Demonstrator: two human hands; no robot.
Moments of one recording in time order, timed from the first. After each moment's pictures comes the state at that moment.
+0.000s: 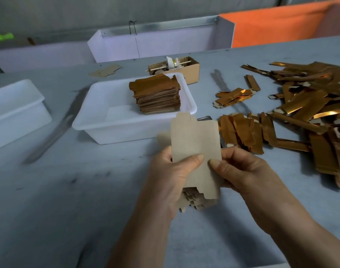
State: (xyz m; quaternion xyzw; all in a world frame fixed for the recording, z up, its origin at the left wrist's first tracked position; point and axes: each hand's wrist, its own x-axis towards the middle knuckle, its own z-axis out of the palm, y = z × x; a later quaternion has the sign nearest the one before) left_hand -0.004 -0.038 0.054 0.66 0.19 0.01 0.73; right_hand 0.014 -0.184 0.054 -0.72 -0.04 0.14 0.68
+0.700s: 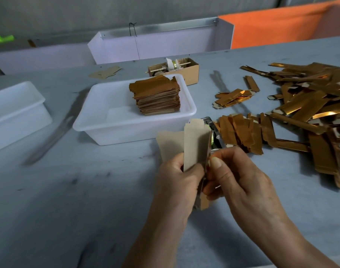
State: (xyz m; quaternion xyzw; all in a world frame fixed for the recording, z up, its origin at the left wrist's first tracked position) left_hand -0.015 -0.055 0.053 0.73 0.14 0.06 0.67; right_hand -0.008 -0.173 0.059 -0.79 -0.14 -0.01 0.59
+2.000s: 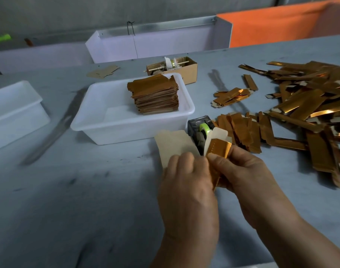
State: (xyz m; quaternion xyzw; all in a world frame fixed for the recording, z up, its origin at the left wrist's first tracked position) left_hand -0.031 -0.078 0.056 0.95 0.04 0.26 0.17; right_hand 0.013 -0.174 0.053 -0.69 0.03 0.11 0.71
